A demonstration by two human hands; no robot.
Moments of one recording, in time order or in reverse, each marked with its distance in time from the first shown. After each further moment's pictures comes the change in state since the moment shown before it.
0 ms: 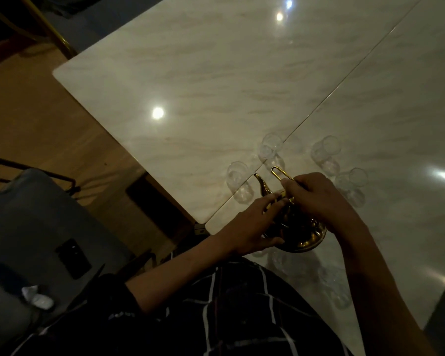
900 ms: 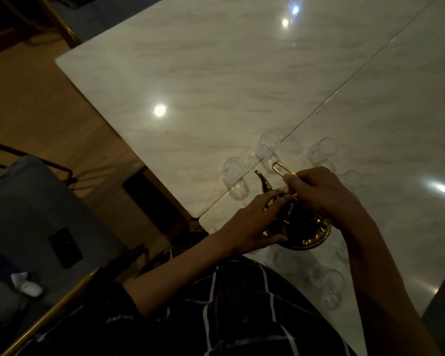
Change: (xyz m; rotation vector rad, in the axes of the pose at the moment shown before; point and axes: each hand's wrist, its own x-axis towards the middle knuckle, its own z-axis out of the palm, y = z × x) left_hand 0.002 0.025 0.011 0.017 0.089 -0.013; right_hand -0.013 0.000 -0.021 -0.047 -0.037 -0.066
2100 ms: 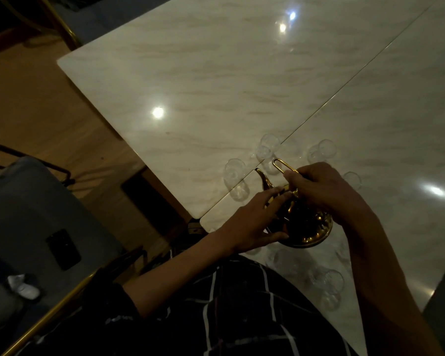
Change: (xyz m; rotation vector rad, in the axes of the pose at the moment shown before) left_hand -0.002 -0.001 -0.010 -0.004 0.019 0.009; right_hand 0.000 -0.014 -0.001 -0.016 0.002 0.024
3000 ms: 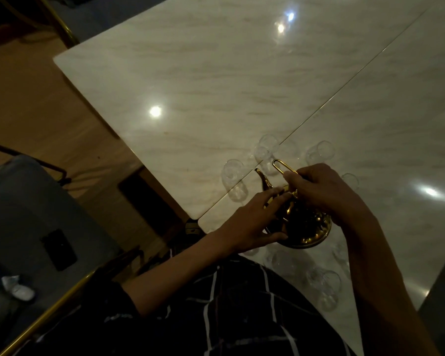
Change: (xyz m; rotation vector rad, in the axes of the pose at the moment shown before) left_hand 0.002 -0.002 0.000 -0.021 0.004 0.002; right_hand 0.003 -0.001 -0.001 -0.023 0.007 0.018
